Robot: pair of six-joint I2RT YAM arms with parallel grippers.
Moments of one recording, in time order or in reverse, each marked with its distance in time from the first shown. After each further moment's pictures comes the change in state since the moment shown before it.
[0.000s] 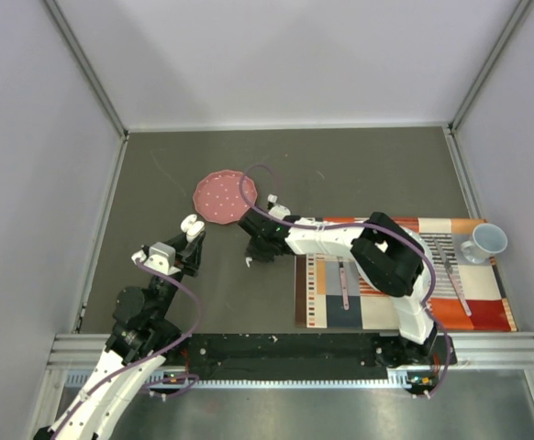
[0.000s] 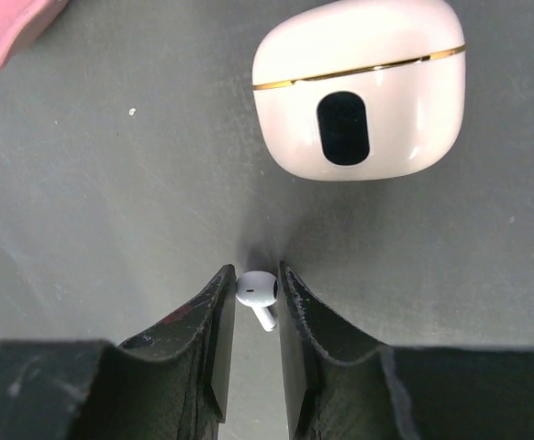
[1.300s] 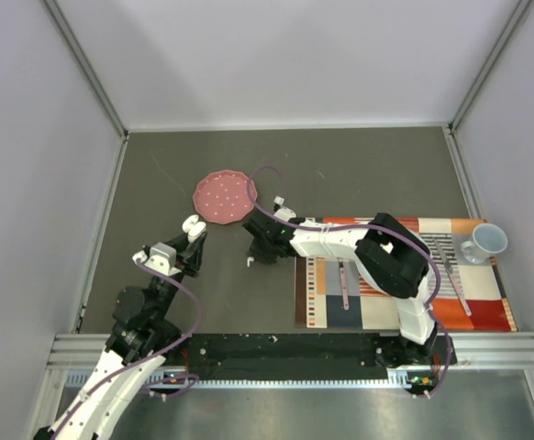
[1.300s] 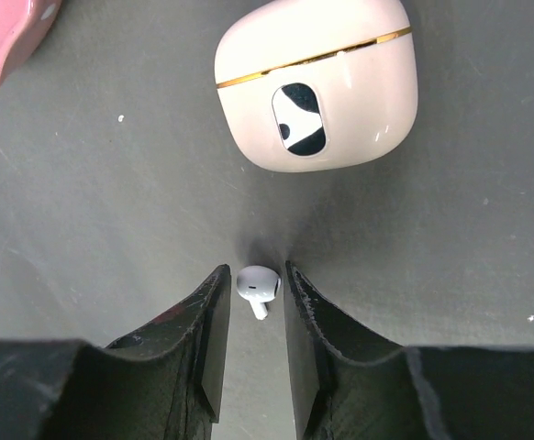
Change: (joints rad) left arm 0.000 0.000 0.000 0.000 0.022 0.000; right arm -0.004 -0.038 -0.065 0.043 0.007 0.064
